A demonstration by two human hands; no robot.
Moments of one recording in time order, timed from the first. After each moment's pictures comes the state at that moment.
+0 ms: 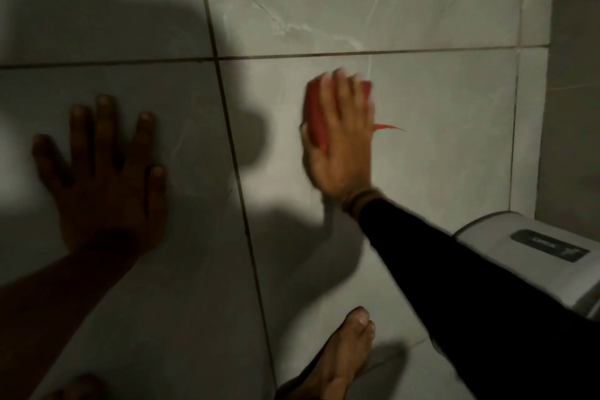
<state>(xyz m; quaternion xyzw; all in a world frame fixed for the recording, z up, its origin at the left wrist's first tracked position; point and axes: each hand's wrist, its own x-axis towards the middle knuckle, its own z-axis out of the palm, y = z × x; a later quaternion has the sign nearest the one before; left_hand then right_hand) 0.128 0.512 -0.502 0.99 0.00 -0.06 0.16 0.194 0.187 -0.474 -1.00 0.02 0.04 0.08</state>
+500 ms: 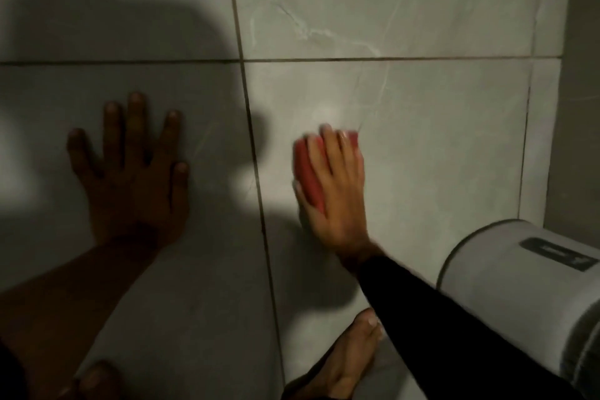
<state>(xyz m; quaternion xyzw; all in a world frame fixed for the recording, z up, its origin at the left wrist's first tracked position) 0.130 0.513 -0.499 0.99 0.02 -0.08 0.12 0.125 0.215 -0.463 -0.99 -0.10 0.09 0.10</state>
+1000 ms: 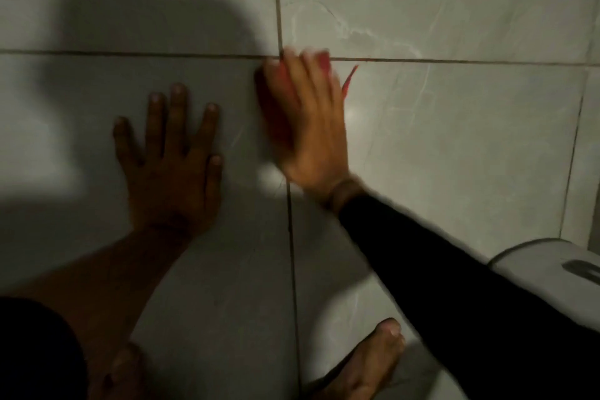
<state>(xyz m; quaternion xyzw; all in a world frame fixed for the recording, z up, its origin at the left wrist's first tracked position) 0.129 0.510 -0.496 0.99 0.01 -0.06 0.10 0.216 0.298 -0.484 -0.98 -0.16 0.02 0.12</state>
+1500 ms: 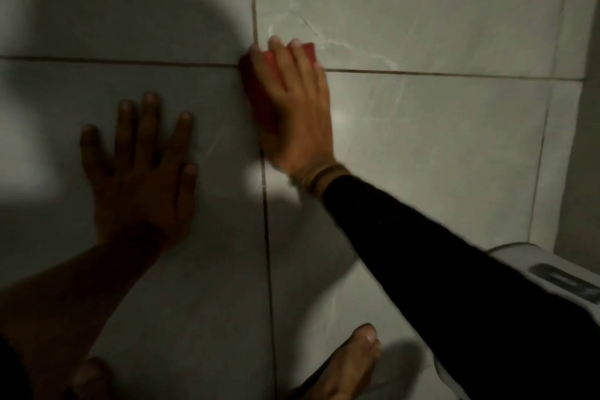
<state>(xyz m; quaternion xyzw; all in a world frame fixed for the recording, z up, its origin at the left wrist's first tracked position) 0.128 0.512 -0.504 0.99 0.01 -0.06 0.10 0.253 0.281 -0.477 -0.98 -0.16 0.01 0.15</state>
